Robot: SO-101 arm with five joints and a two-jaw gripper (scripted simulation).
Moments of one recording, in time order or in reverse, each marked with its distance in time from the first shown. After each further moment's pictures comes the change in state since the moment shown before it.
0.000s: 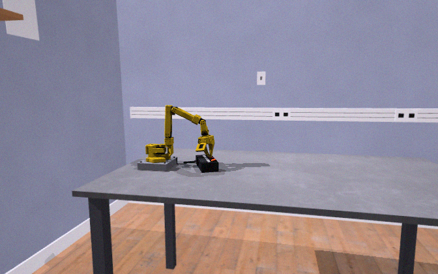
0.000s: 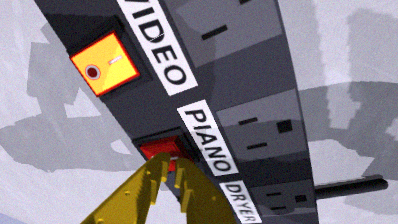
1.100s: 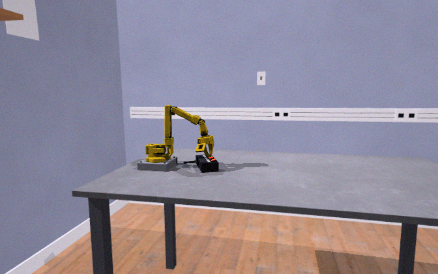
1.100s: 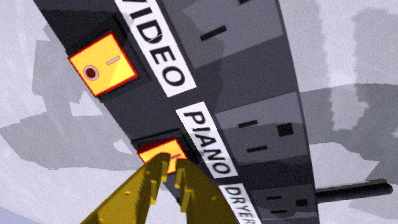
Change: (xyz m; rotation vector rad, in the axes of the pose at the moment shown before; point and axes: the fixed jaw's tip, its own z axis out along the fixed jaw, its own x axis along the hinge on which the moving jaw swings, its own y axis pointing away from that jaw) arm 0.000 0.000 0.001 -0.021 0.008 0.000
